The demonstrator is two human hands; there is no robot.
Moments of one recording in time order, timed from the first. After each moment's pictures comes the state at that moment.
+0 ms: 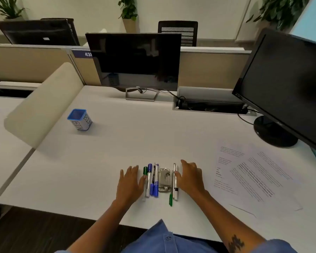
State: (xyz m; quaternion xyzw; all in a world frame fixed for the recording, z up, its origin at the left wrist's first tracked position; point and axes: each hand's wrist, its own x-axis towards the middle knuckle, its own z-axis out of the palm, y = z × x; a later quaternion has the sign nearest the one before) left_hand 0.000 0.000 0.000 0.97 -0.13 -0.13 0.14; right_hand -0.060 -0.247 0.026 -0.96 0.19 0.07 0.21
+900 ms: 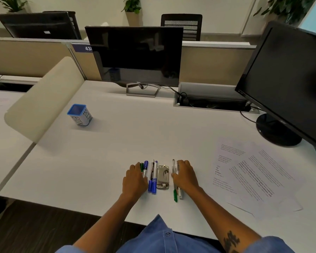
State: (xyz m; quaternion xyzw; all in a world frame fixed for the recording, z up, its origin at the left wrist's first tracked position) left_hand -0.006 -0.034 0.007 0.97 -0.05 -0.14 0.20; right_hand -0.051 -0.244 0.013 -0.91 0.23 0.10 0.33
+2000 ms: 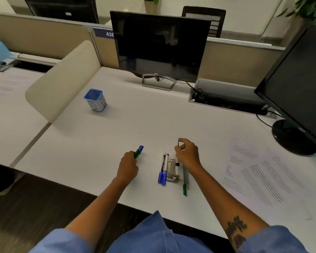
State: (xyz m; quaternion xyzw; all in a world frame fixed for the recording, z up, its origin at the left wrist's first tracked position) left_hand 0.026 0.031 0.015 0.95 0.02 -0.15 0.26; right_hand 0.000 -0.212 0.062 -0.84 0.25 0.00 0.48
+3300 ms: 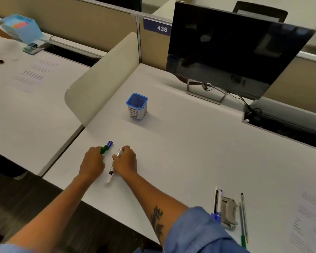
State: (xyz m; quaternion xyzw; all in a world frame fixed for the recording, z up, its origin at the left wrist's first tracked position) left_hand 0.180 0.327 -0.024 0.97 0.13 -0.05 0.20; right_hand 0.175 0.186 -0.003 -0.83 0.16 0.17 0.51
